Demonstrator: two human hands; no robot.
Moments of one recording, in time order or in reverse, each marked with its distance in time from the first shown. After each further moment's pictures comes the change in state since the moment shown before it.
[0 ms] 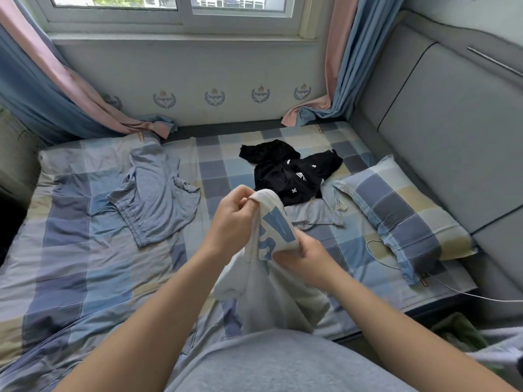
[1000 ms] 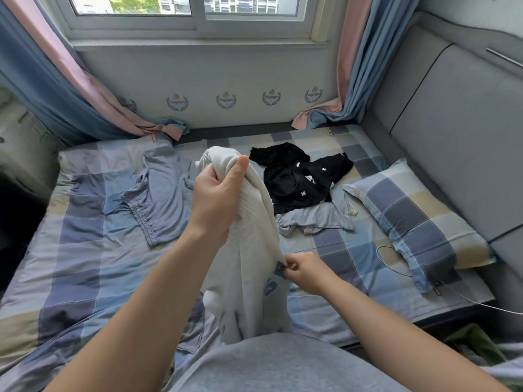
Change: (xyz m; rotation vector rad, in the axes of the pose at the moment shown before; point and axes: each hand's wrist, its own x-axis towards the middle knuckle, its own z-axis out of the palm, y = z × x) left_hand 0.000 0.054 -0.023 -0.352 0.250 -0.037; right_hand 0.027 0.040 0.013 -0.532 -0.155 0.085
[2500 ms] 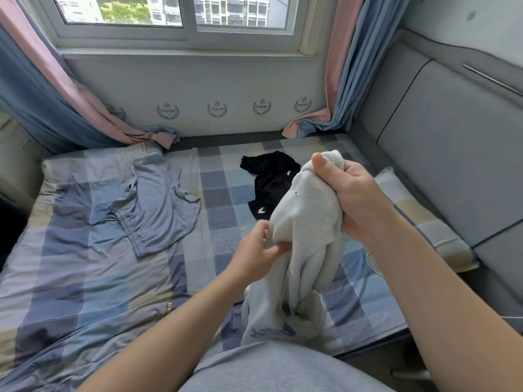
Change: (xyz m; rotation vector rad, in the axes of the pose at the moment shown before) left_hand 0.001 -0.126 0.021 0.642 -0.441 -0.083; right_hand -0.067 -0.120 -0.159 1.060 0.229 -0.332
